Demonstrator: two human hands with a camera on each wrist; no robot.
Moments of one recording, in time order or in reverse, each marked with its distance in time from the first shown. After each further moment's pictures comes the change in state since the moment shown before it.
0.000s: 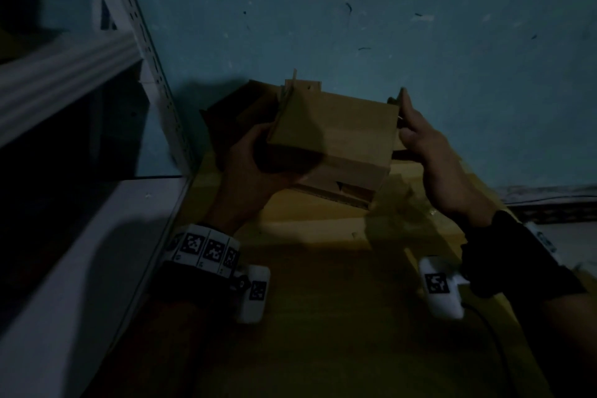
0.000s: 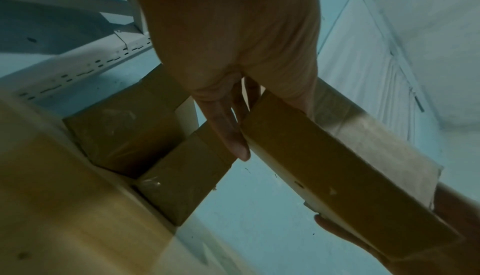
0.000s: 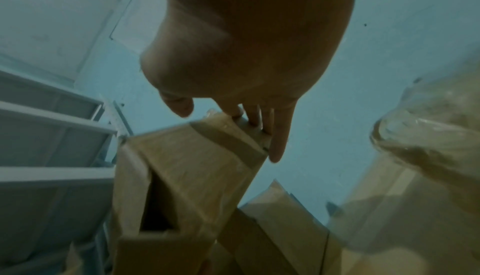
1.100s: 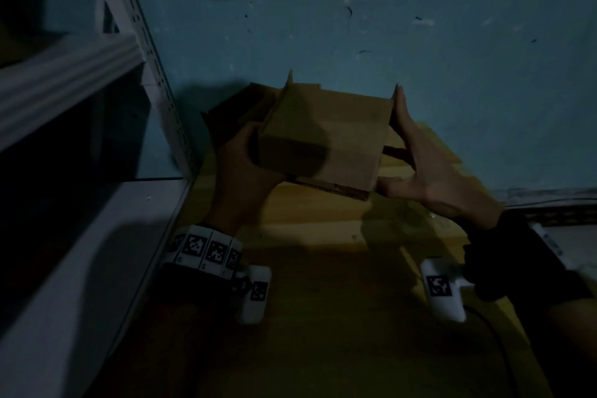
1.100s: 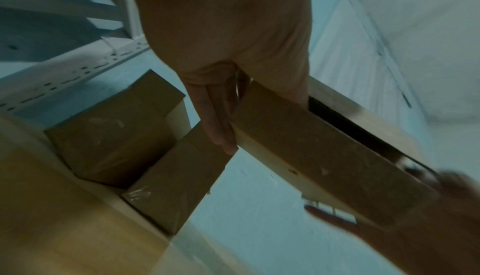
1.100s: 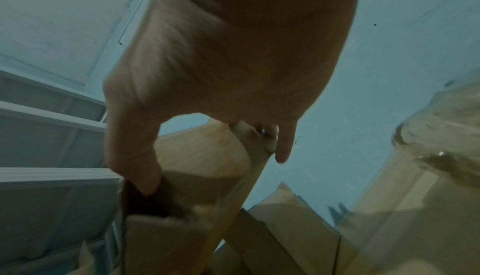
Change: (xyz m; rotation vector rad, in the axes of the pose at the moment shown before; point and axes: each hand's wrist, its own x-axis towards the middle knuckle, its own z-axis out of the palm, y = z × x) left_hand 0.004 -0.002 -0.004 -0.010 0.095 0.047; right_hand -0.001 -0.010 -0.001 -0.160 -0.205 -0.081
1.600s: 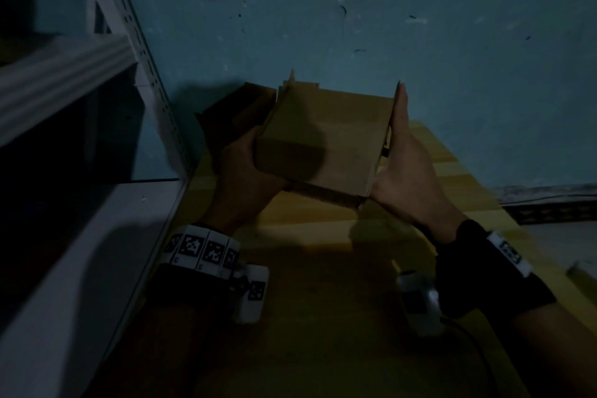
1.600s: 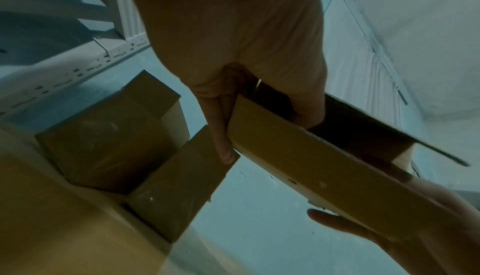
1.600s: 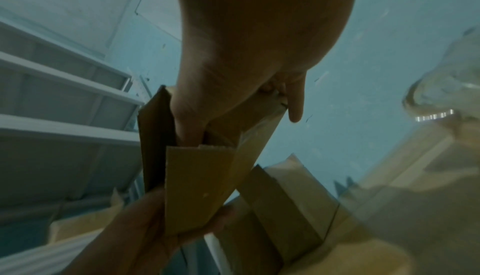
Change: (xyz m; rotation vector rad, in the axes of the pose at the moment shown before) left_hand -0.001 0.004 0.006 -0.028 -0.069 0.034; right_hand 0.004 -0.010 0.030 -0.236 0.265 0.040
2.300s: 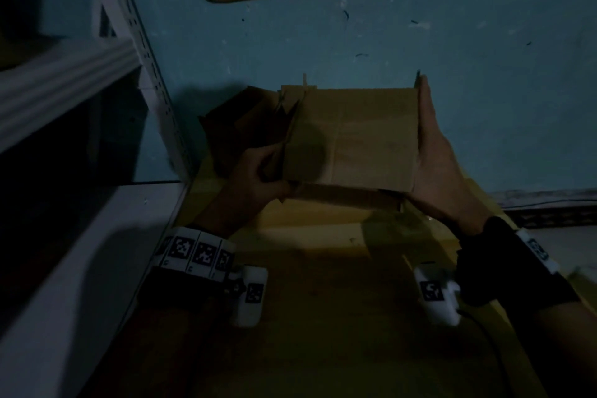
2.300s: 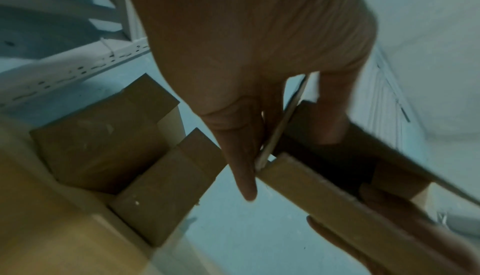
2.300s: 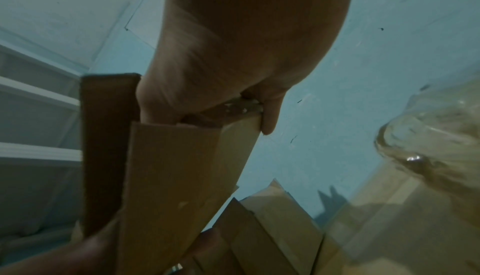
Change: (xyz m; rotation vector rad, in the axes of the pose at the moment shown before) left_hand -0.005 0.012 -0.009 -0.170 -0.364 -0.023; right_hand 0.008 0.016 -0.020 0.220 0.077 -0.062
